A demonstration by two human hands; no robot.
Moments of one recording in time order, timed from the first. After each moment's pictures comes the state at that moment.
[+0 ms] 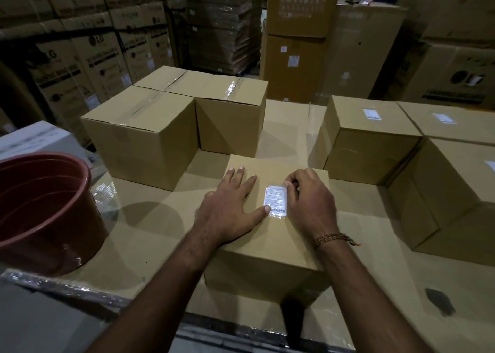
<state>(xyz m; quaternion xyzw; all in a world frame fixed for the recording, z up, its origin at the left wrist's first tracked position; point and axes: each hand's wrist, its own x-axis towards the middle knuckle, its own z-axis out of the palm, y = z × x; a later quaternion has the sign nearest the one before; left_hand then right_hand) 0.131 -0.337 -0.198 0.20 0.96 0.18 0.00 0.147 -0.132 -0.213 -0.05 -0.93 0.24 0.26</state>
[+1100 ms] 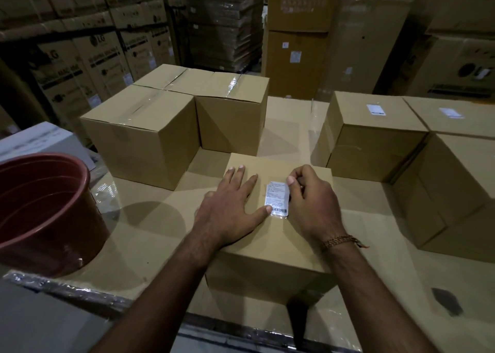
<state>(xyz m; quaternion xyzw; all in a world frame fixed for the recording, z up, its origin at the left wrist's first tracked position) 0.132 -0.334 -0.198 0.19 0.97 0.16 0.01 0.161 -0.134 -0.200 -0.06 -0.91 0.35 0.22</state>
